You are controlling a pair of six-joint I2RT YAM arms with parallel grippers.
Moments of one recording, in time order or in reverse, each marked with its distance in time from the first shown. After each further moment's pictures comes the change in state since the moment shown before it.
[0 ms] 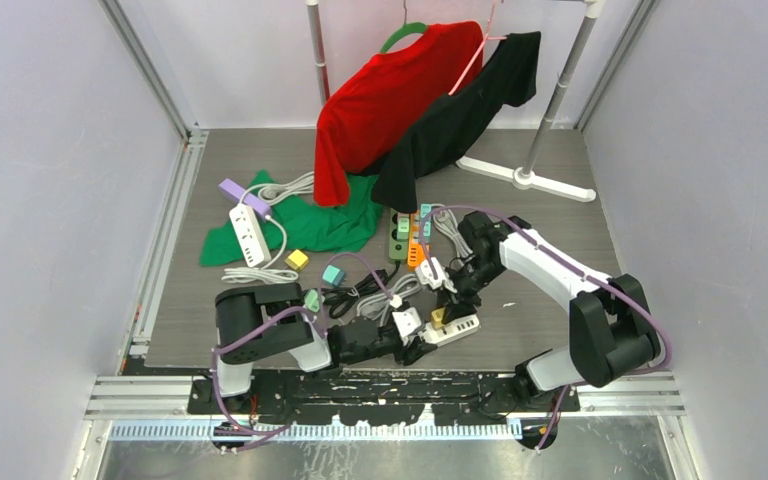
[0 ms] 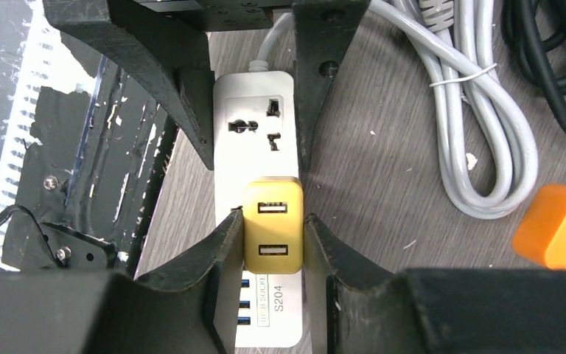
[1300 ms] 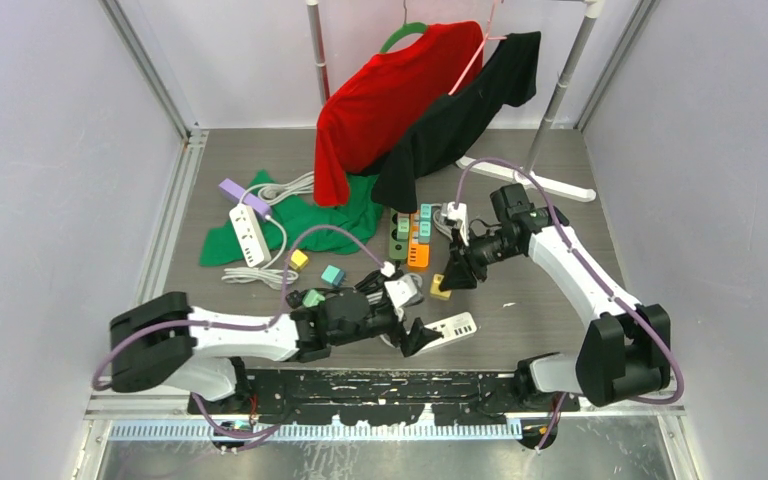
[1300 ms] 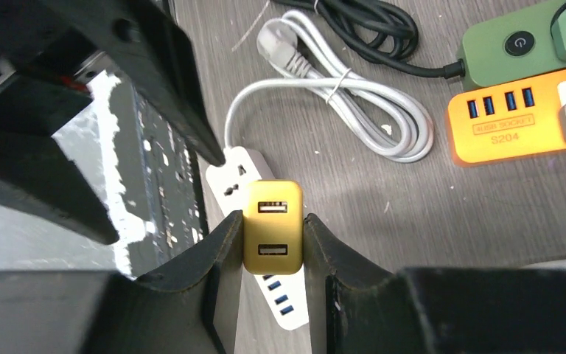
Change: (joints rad) left arm 0.037 -0.490 0.119 -0.618 0.035 -0.080; right arm -0.184 -0.127 0.073 0.119 -0.145 0.602
